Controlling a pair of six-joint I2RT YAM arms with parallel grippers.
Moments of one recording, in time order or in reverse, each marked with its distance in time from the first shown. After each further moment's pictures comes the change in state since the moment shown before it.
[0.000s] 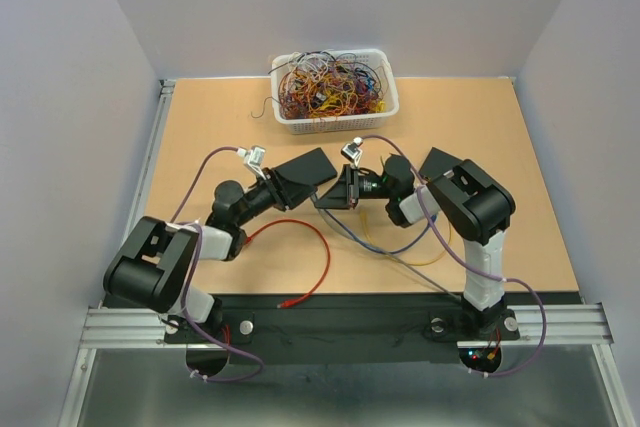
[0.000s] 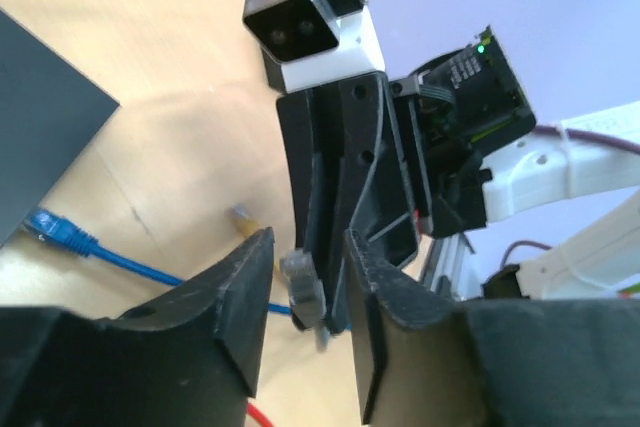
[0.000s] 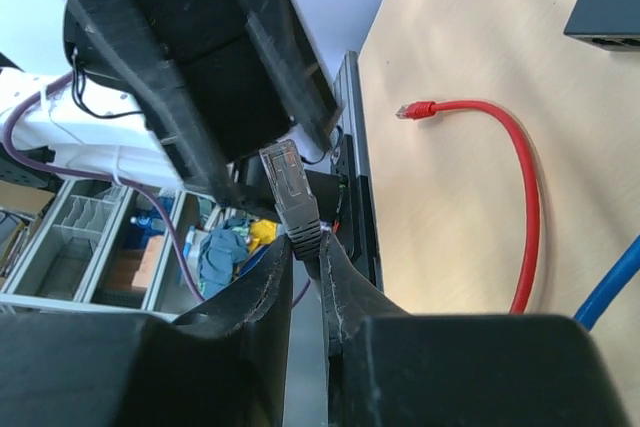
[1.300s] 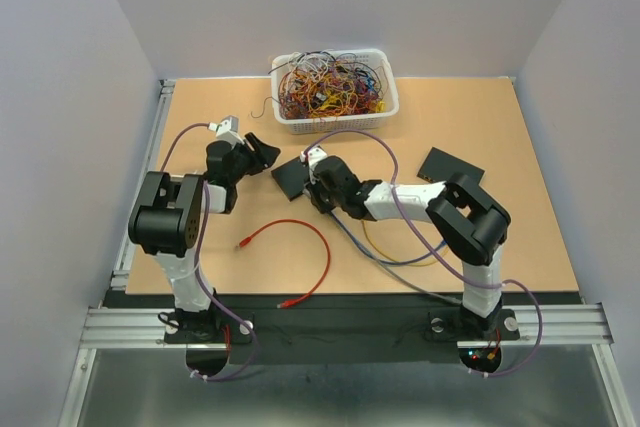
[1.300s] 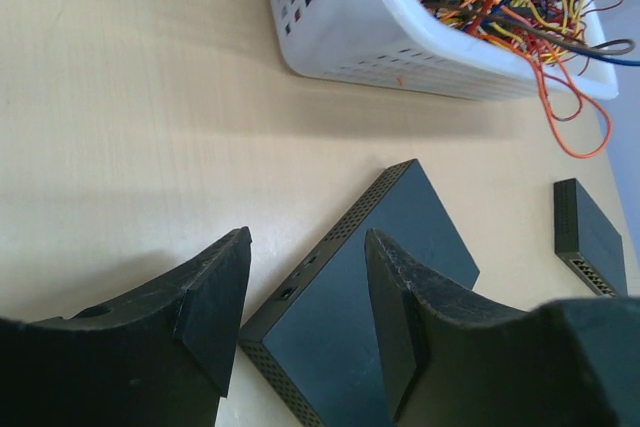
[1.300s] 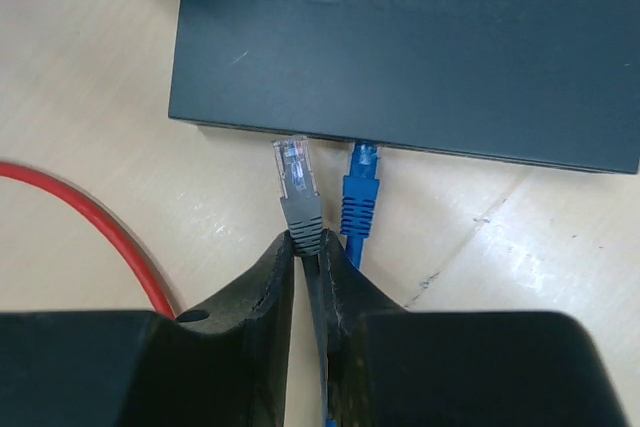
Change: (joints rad) left arm 0.253 0.348 0.364 -0.313 -0.249 0.245; right arm 0.293 -0.101 0.343 -1.189 1.111 -1.112
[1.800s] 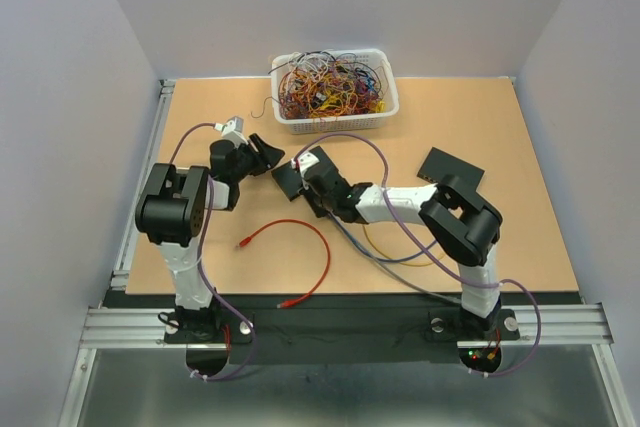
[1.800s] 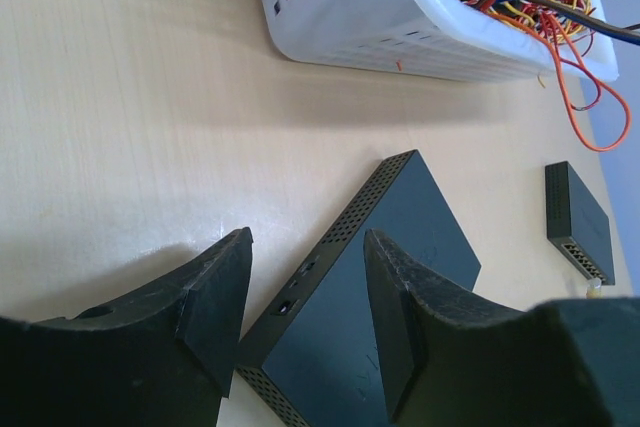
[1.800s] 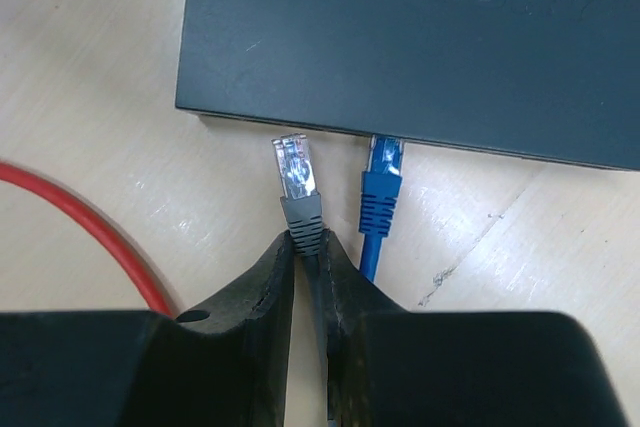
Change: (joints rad) left arm -0.001 0.087 0.051 0.026 0.068 -0.020; right arm 0.060 0.039 0.050 -0.068 0.108 -0.041
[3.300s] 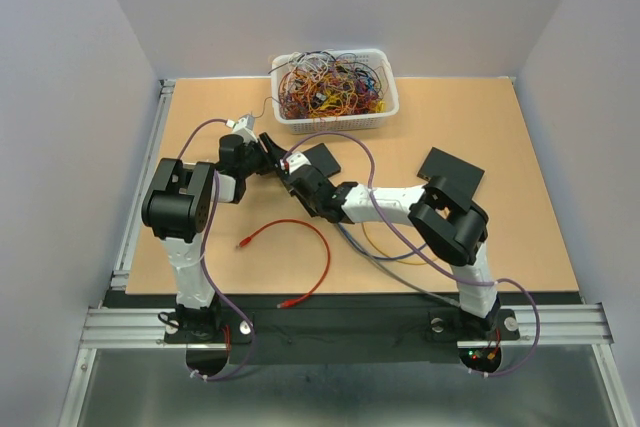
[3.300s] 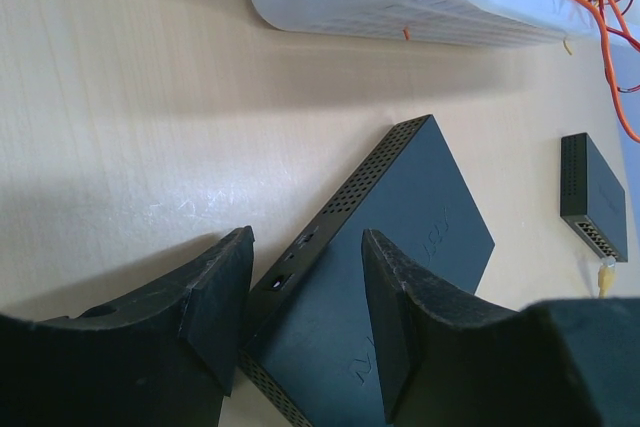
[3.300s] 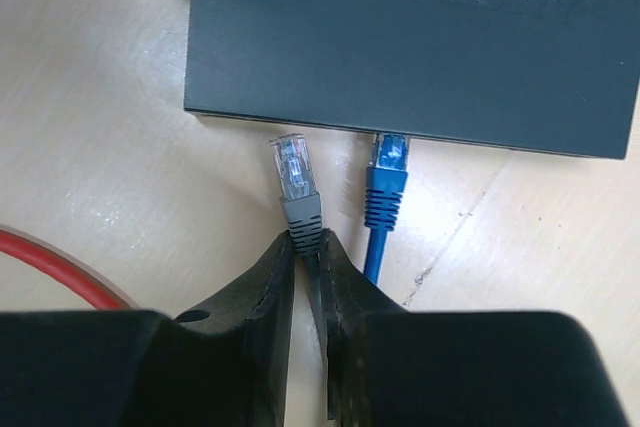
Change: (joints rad) left arm -0.039 0.053 0.094 -0.130 0.022 0.029; right arm 0.059 0.079 0.140 -0.139 0.200 0.002
